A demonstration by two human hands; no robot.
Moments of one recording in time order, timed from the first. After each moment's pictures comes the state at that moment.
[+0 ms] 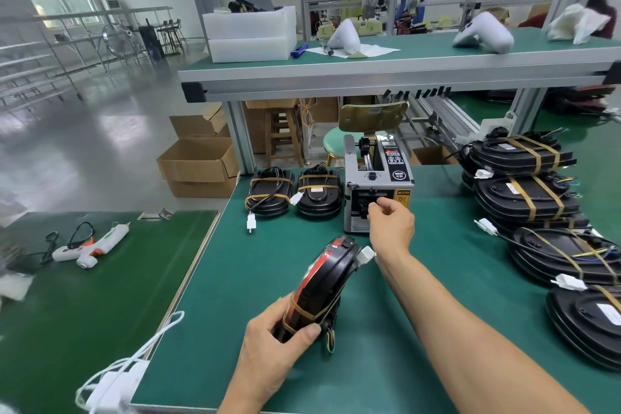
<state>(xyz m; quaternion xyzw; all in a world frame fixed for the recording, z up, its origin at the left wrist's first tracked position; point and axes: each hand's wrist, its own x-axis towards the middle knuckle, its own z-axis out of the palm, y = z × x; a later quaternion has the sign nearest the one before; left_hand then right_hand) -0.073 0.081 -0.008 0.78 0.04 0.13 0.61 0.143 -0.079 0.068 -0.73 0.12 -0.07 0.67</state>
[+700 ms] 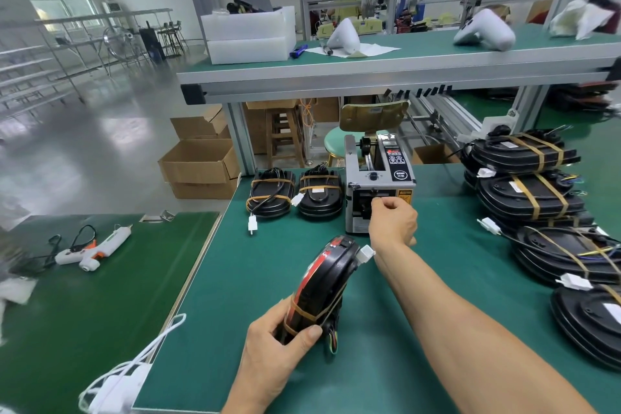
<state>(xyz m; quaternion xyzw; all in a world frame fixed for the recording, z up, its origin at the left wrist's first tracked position) -0.073 0.080 -0.006 0.78 0.04 0.15 0.61 0.157 -0.067 0.072 -0.75 0.24 -0.10 0.61</state>
